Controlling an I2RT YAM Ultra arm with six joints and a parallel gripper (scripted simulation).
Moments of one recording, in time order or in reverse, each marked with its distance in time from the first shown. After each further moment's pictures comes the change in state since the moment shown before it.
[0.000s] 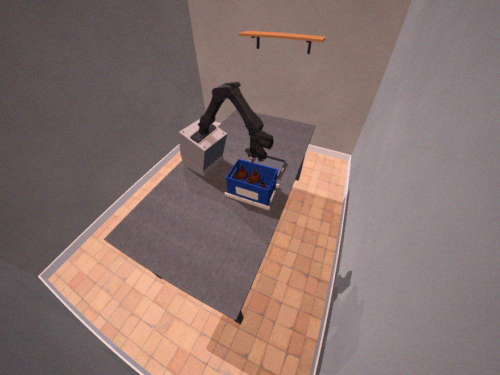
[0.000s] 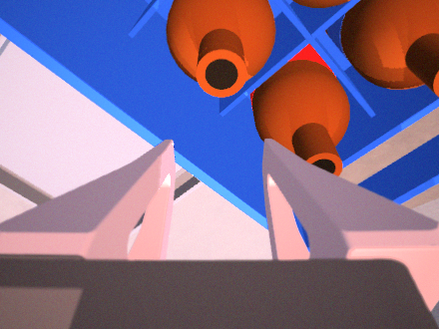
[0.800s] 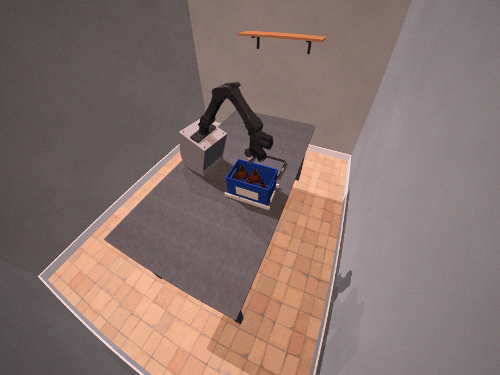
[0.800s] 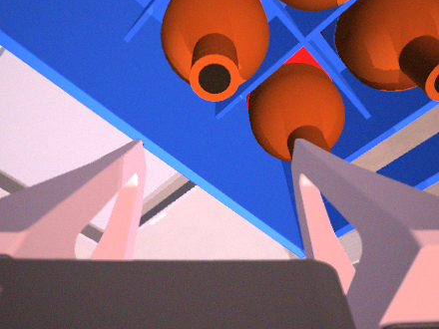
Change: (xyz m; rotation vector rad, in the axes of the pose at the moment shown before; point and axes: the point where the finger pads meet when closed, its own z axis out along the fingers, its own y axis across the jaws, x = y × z) arm -0.002 -0.003 0.000 0.004 -0.003 0.008
